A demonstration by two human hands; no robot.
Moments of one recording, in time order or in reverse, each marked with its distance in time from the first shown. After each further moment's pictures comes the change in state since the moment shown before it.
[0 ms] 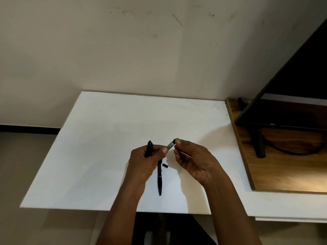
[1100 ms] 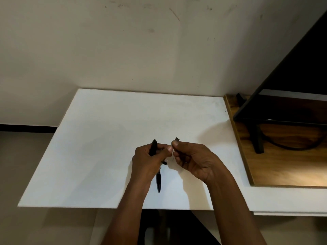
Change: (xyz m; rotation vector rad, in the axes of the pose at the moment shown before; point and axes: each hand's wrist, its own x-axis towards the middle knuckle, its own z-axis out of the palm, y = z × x) left_hand -0.005 -0.001 0.014 0.053 0.021 -0.011; right_hand -0.004 -0.001 -0.003 -0.125 0.016 0.073
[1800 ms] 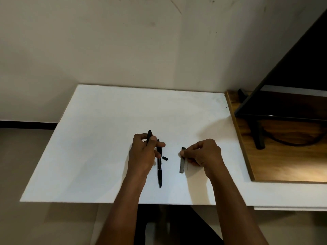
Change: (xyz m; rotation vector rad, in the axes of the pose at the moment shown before) left_hand 0.001 0.007 -0.009 -0.039 0.051 -0.002; right_hand 0.015 0.006 -0.028 -0.699 0.402 -0.222
